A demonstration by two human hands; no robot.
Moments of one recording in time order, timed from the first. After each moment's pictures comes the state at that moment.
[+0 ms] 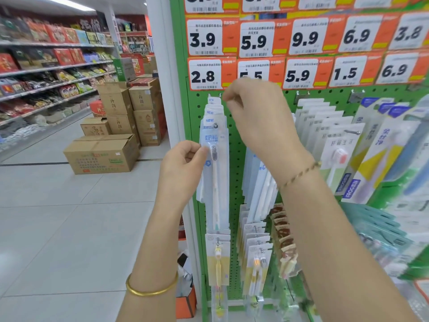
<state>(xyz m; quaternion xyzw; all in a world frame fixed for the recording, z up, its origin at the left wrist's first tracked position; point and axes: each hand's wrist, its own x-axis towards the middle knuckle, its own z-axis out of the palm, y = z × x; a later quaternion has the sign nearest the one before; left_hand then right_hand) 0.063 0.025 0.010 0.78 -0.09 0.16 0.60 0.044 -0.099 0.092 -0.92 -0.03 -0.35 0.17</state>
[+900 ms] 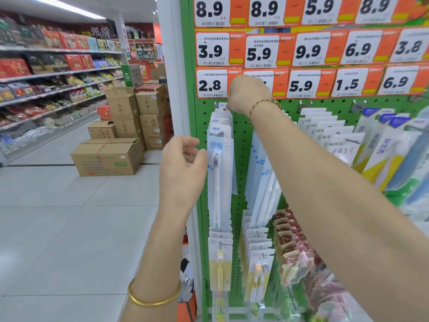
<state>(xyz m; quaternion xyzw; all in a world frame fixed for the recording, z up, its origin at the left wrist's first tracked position) 0.051 0.028 0.017 0.76 -0.08 0.26 0.59 0.143 -0.103 0.124 -0.97 0.07 -0.22 0.13</state>
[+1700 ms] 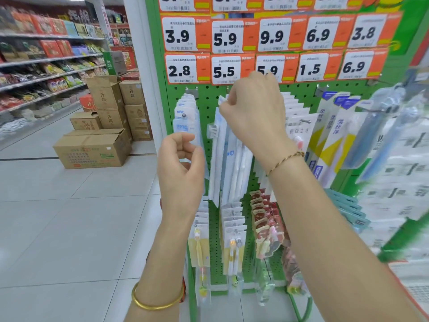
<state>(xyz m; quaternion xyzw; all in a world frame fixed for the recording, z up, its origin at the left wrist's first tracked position) -0.002 -0.023 0.002 0.67 -0.13 0.30 0.67 0.021 -0.137 0.090 -0.92 0.01 -0.38 0.12</state>
